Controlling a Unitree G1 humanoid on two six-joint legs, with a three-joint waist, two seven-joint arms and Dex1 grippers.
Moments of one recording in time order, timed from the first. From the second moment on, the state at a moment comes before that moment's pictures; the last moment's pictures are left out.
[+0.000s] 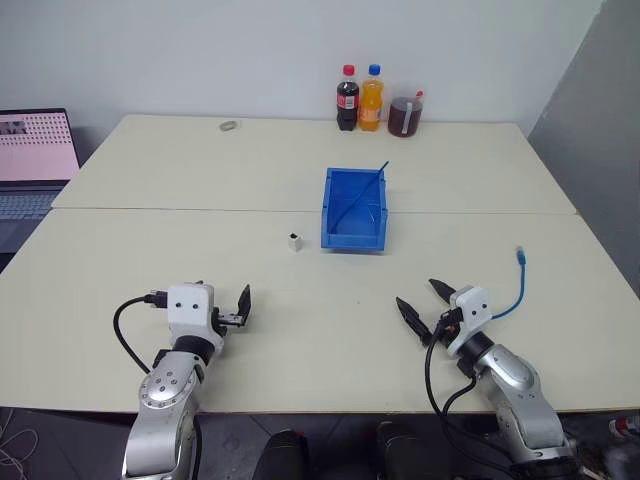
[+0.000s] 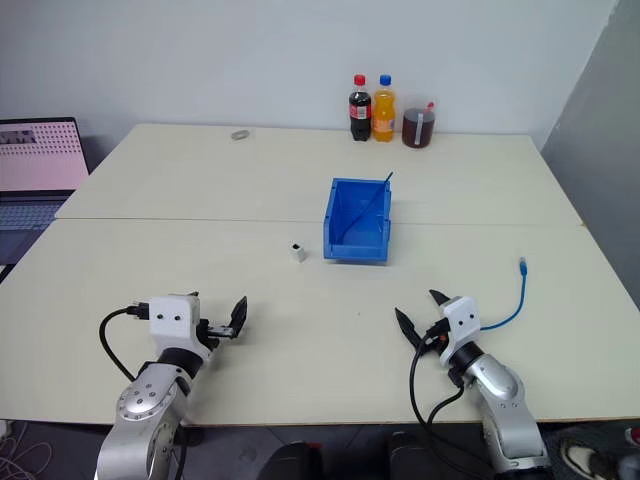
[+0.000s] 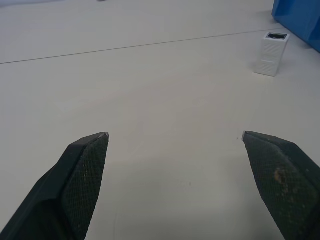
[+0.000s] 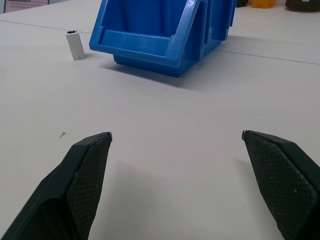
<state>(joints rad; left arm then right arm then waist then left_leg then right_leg) 0.12 0.24 0.19 -0.31 -0.12 0.29 -0.19 0.04 -0.25 0.03 -0.10 0.20 0.04 0.49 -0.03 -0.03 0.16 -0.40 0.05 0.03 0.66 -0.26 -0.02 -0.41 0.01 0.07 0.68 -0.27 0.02</state>
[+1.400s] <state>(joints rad) -0.21 0.58 -0.05 -0.39 -0.44 0.45 -0.82 0.04 -0.28 -0.31 -0.25 0.26 0.26 0.17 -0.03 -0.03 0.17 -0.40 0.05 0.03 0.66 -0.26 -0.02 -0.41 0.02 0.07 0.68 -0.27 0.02</state>
